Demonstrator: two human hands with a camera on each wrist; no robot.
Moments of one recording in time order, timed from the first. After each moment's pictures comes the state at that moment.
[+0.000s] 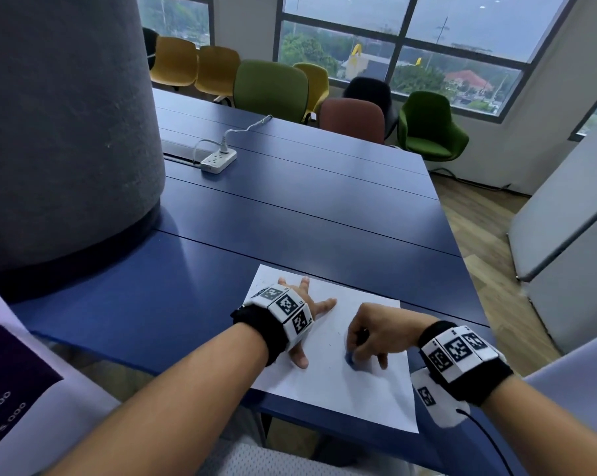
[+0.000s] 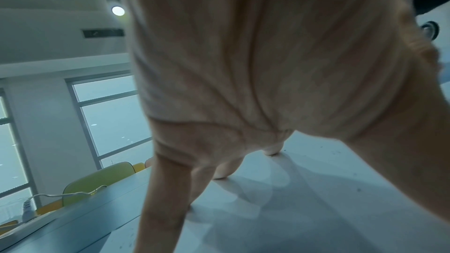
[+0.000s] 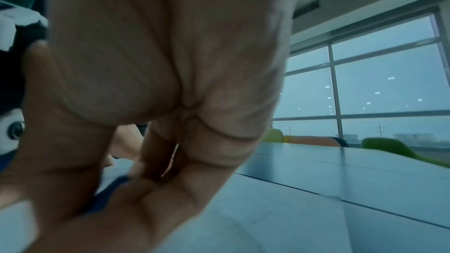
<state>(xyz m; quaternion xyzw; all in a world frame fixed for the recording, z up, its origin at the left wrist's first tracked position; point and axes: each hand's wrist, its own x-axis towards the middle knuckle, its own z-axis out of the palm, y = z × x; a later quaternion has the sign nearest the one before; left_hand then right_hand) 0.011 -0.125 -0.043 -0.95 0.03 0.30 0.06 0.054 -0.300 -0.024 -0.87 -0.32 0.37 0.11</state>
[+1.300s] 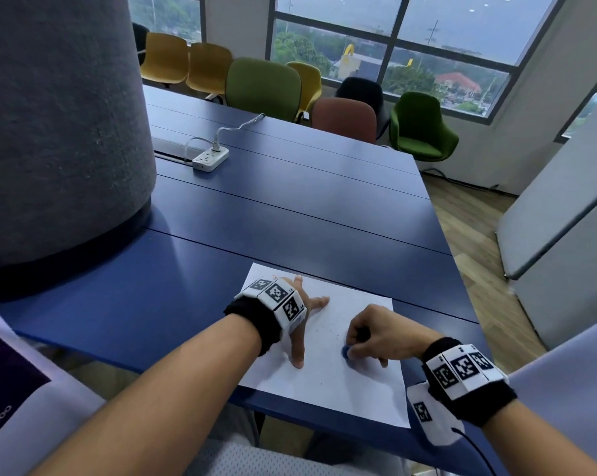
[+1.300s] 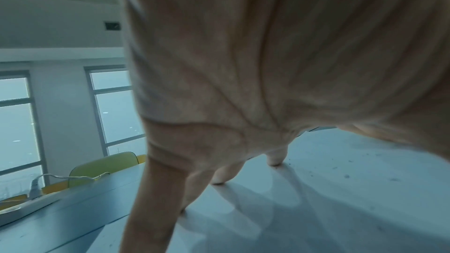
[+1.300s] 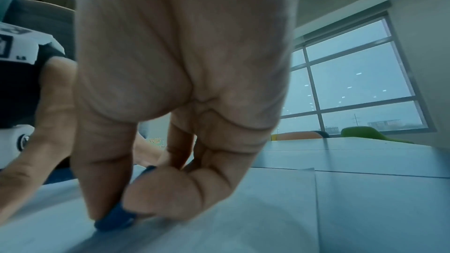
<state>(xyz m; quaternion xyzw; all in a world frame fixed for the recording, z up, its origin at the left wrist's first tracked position) 0.011 -0.126 -0.026 -0.95 0.04 0.29 0.06 0.041 -0.317 -0.027 -0.89 -0.27 0.31 0.18</state>
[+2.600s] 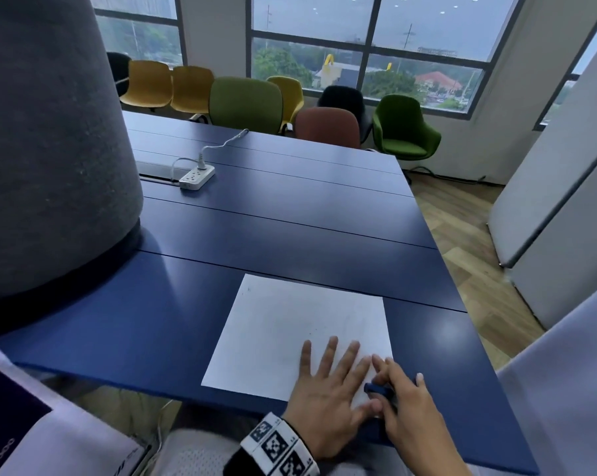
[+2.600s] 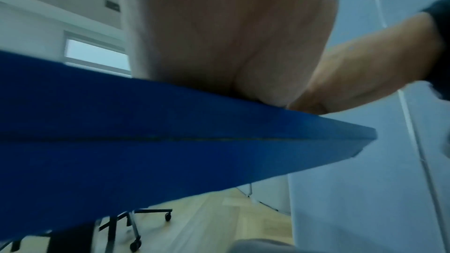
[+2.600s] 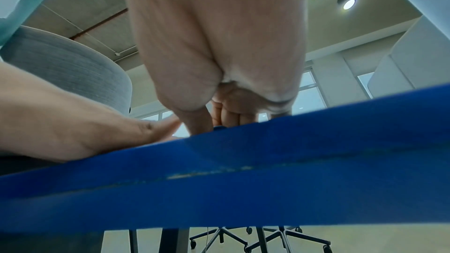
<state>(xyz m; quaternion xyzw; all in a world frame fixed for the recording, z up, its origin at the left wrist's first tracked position) -0.085 -0.216 -0.118 -0.99 0.11 0.09 -0.08 -0.069 -0.370 -0.081 -0.96 -0.08 0.10 0.26</state>
